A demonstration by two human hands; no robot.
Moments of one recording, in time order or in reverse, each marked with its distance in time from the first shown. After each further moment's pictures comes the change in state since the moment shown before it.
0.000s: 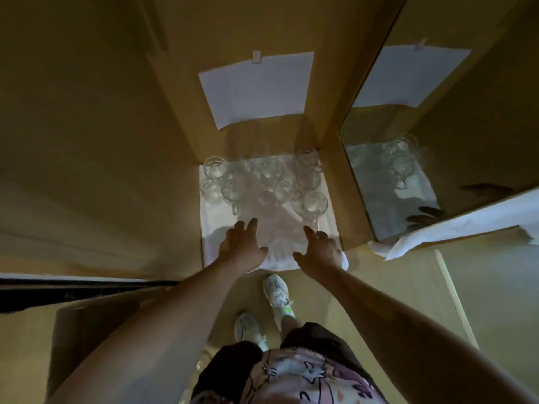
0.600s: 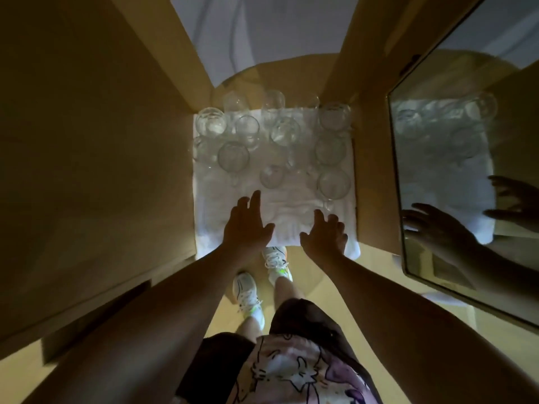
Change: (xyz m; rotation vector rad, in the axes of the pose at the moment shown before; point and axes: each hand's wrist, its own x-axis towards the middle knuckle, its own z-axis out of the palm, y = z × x) left_hand 0.103 0.011 0.040 -0.144 0.001 -0.129; right_hand 0.126 0.012 0.041 -0.021 -0.131 0.121
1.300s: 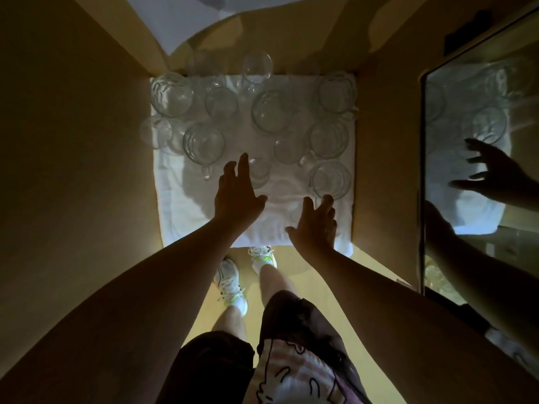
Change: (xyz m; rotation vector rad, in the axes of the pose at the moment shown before) left_hand 0.108 0.006 0.035 -0.095 0.057 -0.041; right_hand 0.067 0.005 0.028 -0.093 0.039 -0.059
